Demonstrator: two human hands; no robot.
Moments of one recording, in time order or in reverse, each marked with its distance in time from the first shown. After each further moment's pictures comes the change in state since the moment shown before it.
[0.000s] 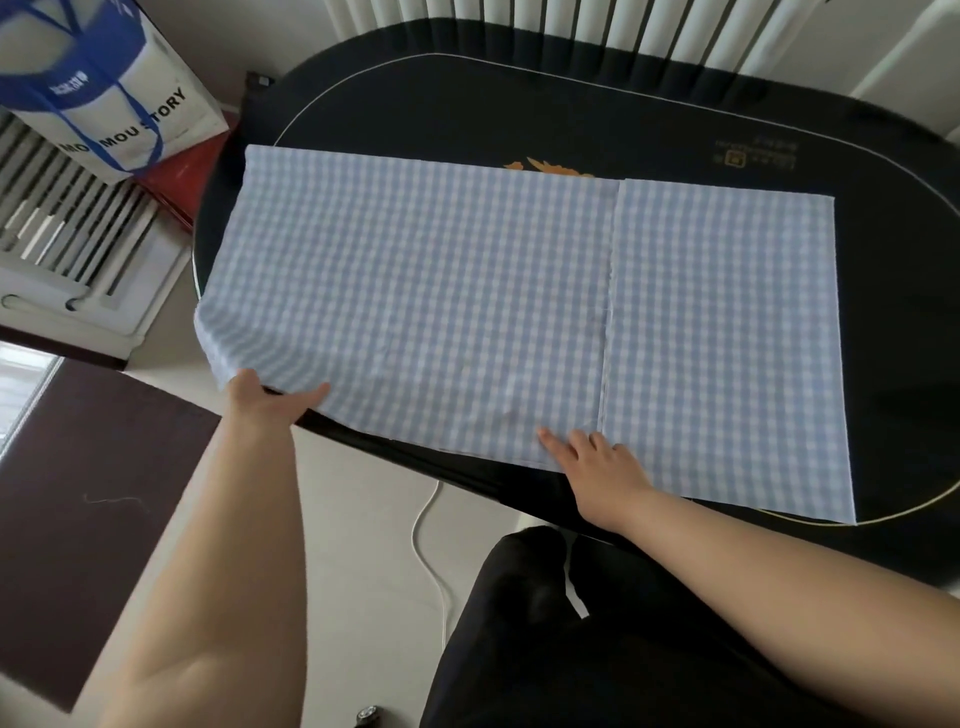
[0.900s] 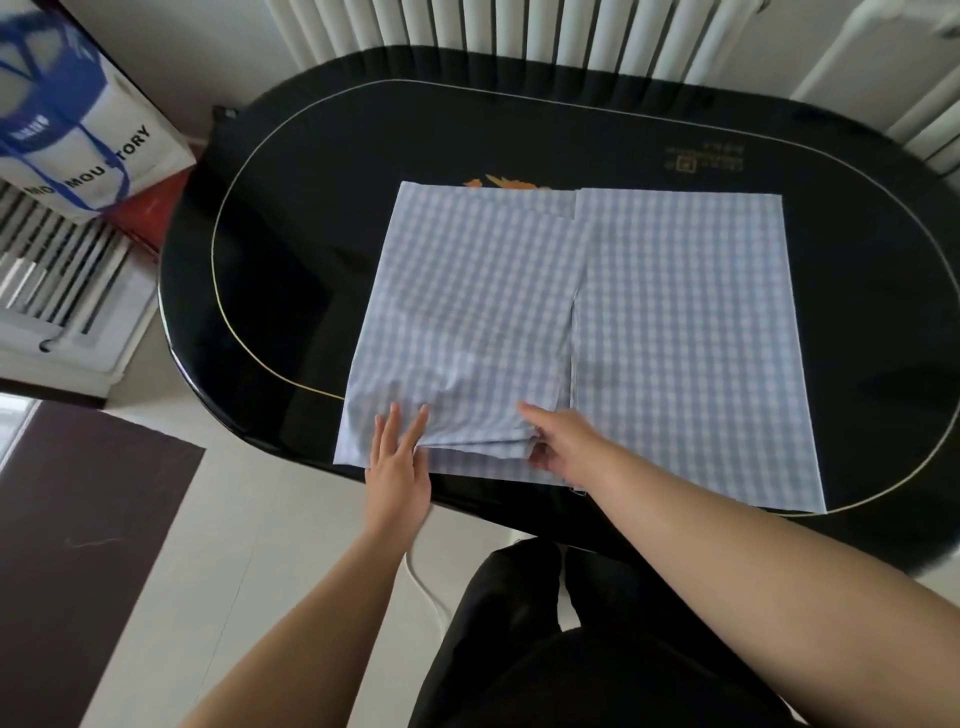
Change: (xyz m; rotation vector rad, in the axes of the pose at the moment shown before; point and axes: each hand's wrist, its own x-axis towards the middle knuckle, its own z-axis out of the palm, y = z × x) left_hand -0.039 -0.166 0.012 1.345 -0.417 0.943; right_hand 0.035 0.001 -0.047 1.781 -0.011 0.637
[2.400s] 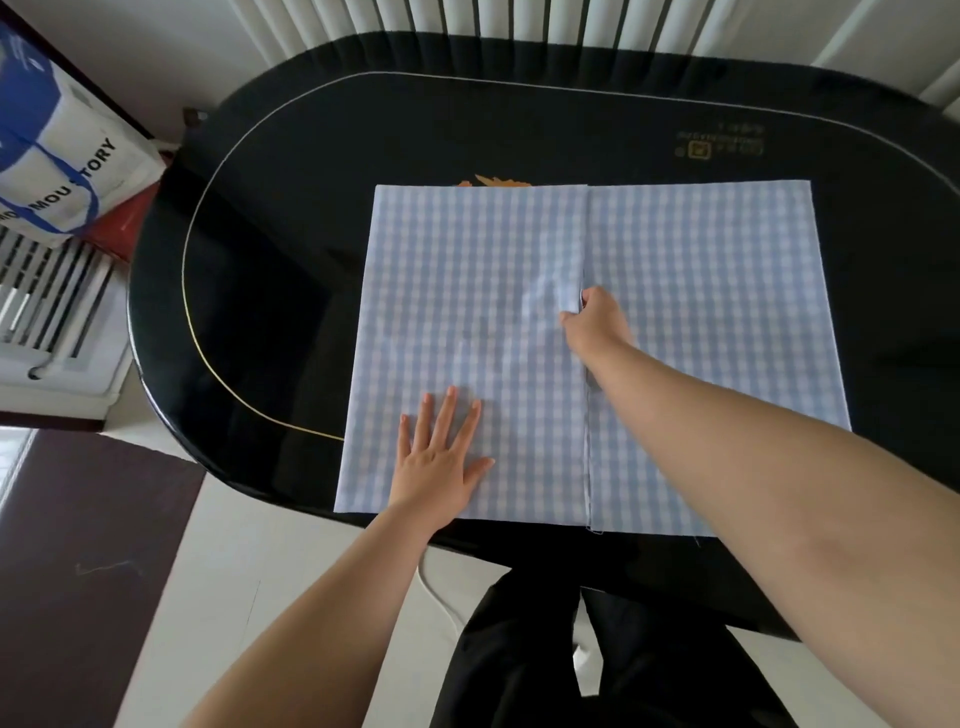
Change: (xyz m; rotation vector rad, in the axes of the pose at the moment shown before) left_hand 0.070 0.028 0.016 0.660 -0.375 0.306; right_hand 0.090 -0.119 -0.040 -0.500 0.488 -0.441
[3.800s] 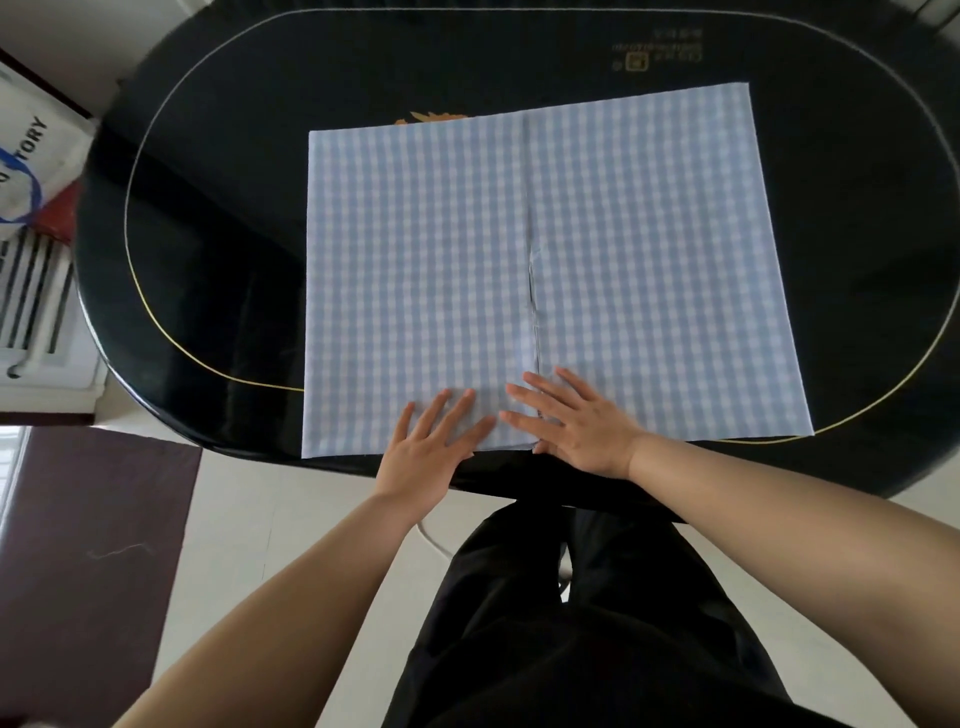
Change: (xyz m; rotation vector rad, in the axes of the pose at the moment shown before) left_hand -0.048 0.033 0.038 0.218 0.066 0.273; right_hand -0.118 0.181 0.000 -0.778 -0.217 -1.180
